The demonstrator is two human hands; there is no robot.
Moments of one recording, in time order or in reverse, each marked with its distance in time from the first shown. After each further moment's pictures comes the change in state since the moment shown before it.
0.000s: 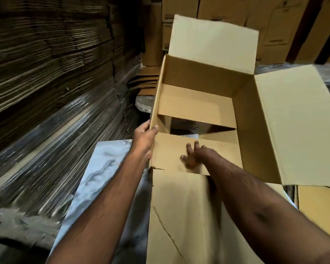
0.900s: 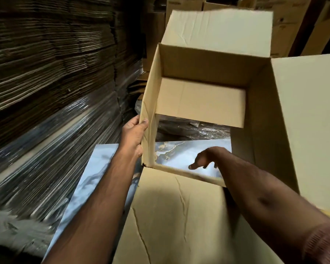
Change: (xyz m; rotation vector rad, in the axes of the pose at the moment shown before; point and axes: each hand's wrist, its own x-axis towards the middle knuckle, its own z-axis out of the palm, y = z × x) left_hand 0.005 0.032 -0.028 -0.118 0.036 0.040; right_hand 0.003 0.023 -0.031 0.113 -0.245 -0.065
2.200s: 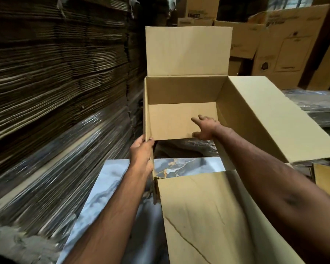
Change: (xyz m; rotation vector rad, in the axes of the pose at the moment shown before) left_hand 0.012 0.007 0.015 -0.093 0.162 -0.024; right_hand -0.007 -0.036 -0.140 -0.214 0.726 -0.203
